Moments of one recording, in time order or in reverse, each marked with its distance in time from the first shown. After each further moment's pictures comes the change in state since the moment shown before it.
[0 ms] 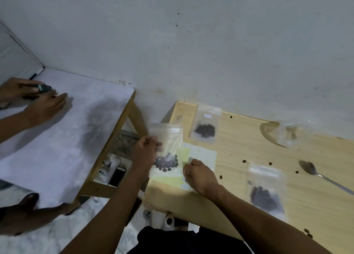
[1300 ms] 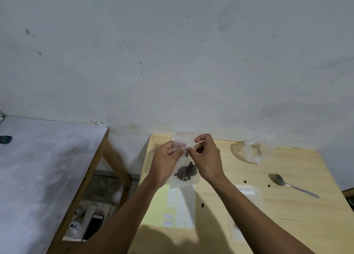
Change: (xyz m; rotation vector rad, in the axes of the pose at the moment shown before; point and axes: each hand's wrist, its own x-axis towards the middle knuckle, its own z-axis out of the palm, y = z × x) left_hand -0.023 0.086 0.103 -0.122 -0.538 0.254; right_hand -0.001 0.001 -0.157 0.803 0.708 0.285
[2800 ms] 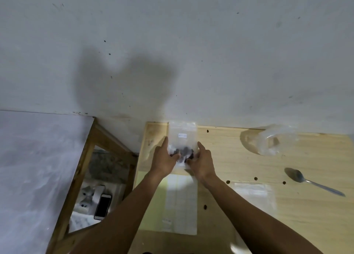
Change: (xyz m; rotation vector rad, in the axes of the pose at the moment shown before) left_hand 0.094 -0.112 -0.006 0.700 -0.014 -0.161; right_hand 0.061 0.118 0.046 -0.098 -0.162 0.324
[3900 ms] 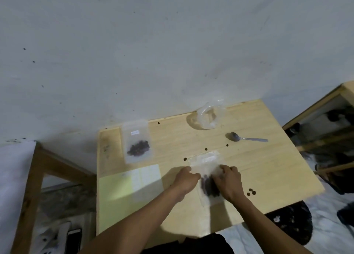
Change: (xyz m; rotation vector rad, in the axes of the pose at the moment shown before) left_hand -0.129 0.066 0.135 -0.108 -0.684 -0.316; right_hand -0.145 0.137 -0.135 -0.355 0.276 0.351
